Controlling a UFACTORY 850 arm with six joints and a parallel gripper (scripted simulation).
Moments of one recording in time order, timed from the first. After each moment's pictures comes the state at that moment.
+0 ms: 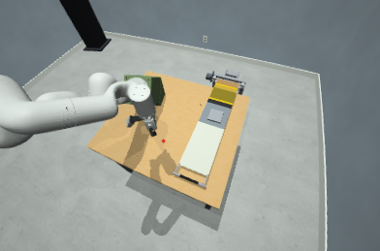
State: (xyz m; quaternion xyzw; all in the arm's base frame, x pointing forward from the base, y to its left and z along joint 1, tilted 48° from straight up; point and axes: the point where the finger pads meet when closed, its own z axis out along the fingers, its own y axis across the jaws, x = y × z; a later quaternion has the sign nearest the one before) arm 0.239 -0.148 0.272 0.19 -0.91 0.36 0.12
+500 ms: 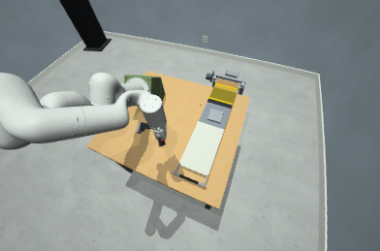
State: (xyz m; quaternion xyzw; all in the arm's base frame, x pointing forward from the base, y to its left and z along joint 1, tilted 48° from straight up) arm 0.305 -0.181 0.291 0.11 -0.92 0.37 0.08
